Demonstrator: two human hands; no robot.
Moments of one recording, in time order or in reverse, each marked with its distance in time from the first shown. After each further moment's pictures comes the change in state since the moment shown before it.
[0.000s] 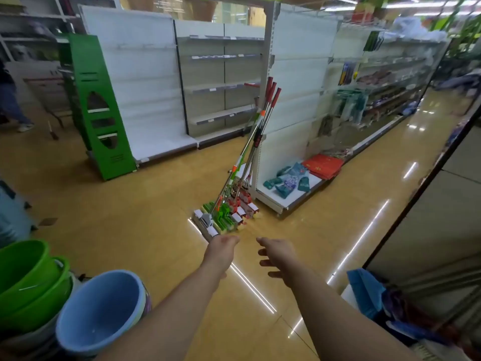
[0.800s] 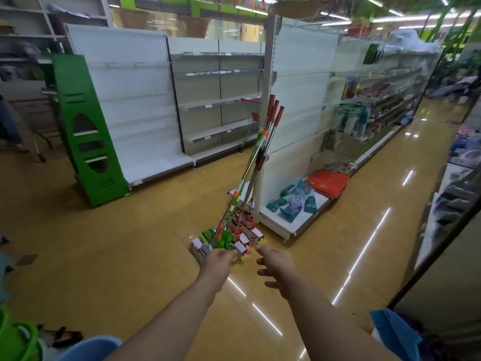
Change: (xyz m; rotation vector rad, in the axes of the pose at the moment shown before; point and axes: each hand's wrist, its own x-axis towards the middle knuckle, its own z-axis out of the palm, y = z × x) left_hand 0.181 0.094 -0.024 0.040 0.006 0.024; right_hand 0.155 -0.126 0.034 0.128 0.045 -0.013
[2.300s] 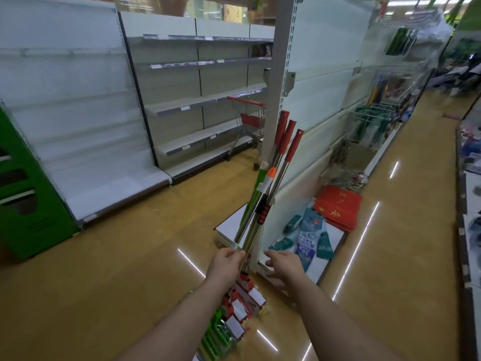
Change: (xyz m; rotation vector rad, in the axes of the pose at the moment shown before) left_hand 0.590 0.276 0.089 0.103 -0.106 0.048; right_hand 0.528 -0.341 0.031 0.035 0.149 0.048
